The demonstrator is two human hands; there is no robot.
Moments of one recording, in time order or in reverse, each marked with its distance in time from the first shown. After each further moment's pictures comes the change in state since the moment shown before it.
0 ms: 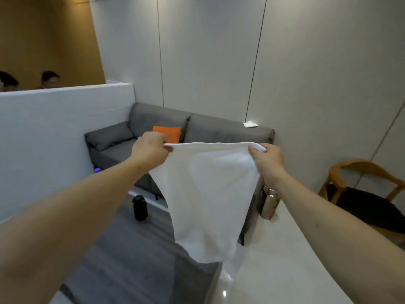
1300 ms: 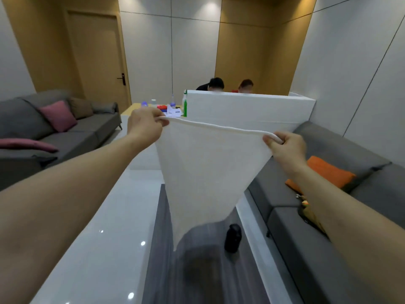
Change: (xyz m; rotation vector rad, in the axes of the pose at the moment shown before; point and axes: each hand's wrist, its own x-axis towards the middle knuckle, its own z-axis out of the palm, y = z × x) left_hand 0.063 -0.218 -0.098 0.302 0.610 -0.828; right_hand 0.188 -0.112 0.417 0.286 -0.806 -0.611
